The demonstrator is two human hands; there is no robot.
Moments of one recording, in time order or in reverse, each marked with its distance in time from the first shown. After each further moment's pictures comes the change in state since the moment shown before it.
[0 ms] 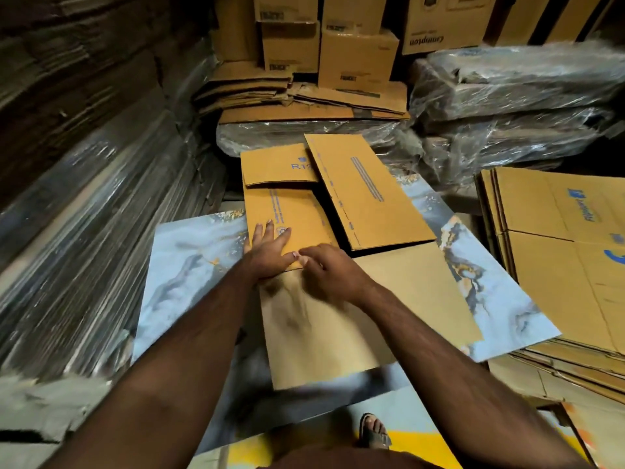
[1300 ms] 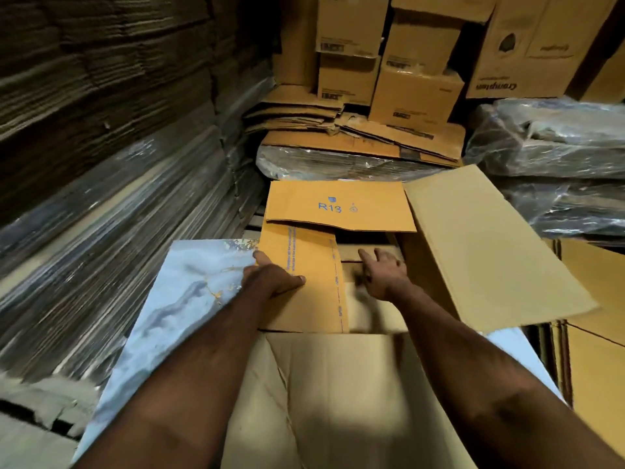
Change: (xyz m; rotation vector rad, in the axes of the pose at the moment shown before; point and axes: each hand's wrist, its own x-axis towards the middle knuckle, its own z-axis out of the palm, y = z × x) left_hand 0.085 0.007 -0.025 -0.471 -0.002 -0.732; right_hand 0.157 0.147 -0.074 -0.644 -0.265 0.250
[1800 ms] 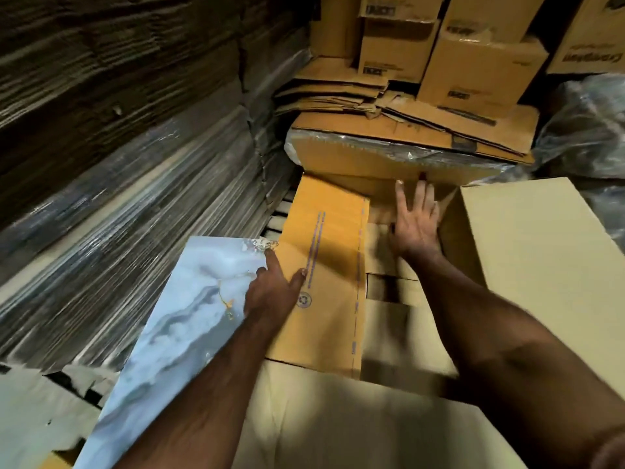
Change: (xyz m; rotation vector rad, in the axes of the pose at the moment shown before) left_hand 0.028 -0.001 0.006 0.029 0.400 0.192; right_hand 0.155 0.002 -0.046 -0.068 0.445 0.056
